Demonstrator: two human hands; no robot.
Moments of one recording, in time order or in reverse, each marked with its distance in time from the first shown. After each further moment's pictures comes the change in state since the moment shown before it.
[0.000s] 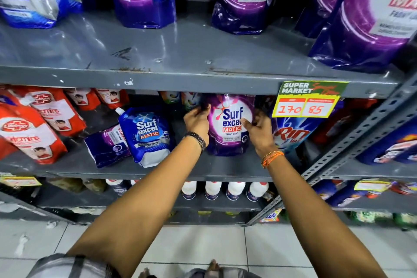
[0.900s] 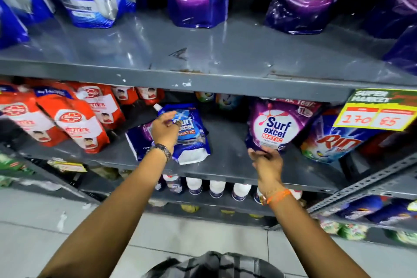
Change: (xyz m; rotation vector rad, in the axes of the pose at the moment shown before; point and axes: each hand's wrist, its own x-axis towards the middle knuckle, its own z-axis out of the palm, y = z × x) left_hand 0.082 0.039 -0.181 0.454 0.160 0.258; right_hand -0.068 0.056 0.087 0.359 0.220 0.305
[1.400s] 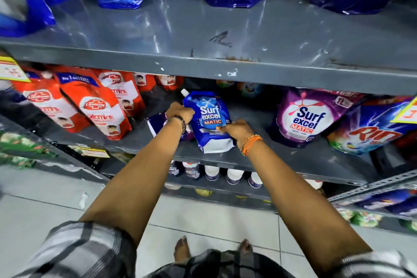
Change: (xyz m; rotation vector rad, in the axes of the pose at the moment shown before) left_hand 0.055 0.001 -0.025 0.404 -0.127 -0.293; right_hand 0.003 0.018 0.150 -0.532 -0.393 0.297
